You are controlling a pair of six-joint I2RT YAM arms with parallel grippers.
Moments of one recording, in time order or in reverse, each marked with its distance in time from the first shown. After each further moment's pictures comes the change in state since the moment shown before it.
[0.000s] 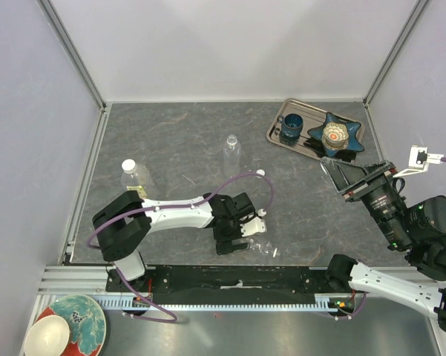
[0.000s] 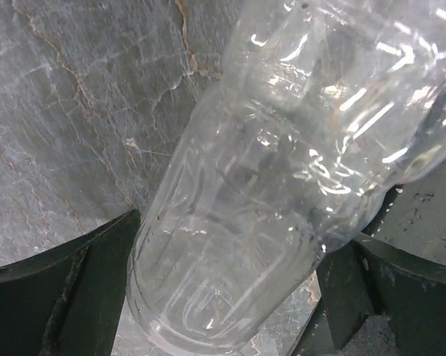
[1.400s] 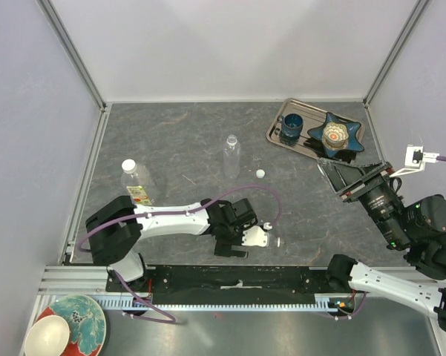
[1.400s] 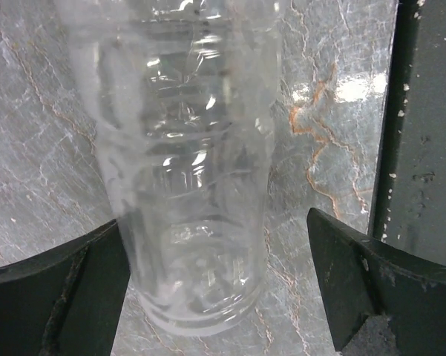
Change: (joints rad) left arm -0.065 -0.088 -0.047 0.071 -0.011 0.230; right arm 0.000 0.011 0.000 -0.006 -0.020 -0.003
